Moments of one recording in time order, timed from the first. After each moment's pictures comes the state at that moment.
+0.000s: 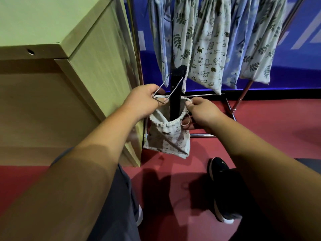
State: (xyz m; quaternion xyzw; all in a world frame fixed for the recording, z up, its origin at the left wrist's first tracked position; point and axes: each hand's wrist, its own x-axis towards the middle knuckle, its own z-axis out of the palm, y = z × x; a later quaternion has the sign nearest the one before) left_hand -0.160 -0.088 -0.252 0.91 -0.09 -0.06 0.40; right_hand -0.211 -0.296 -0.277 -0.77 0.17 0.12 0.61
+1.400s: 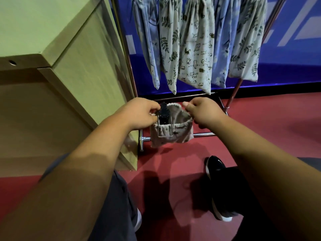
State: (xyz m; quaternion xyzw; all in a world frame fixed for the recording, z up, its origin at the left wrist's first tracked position) left_hand -0.173 -0.098 -0.244 0.96 -0.23 -0.12 0.11; right_hand -0.210 -0.338 -0.280 -0.90 0.11 0.04 0.42
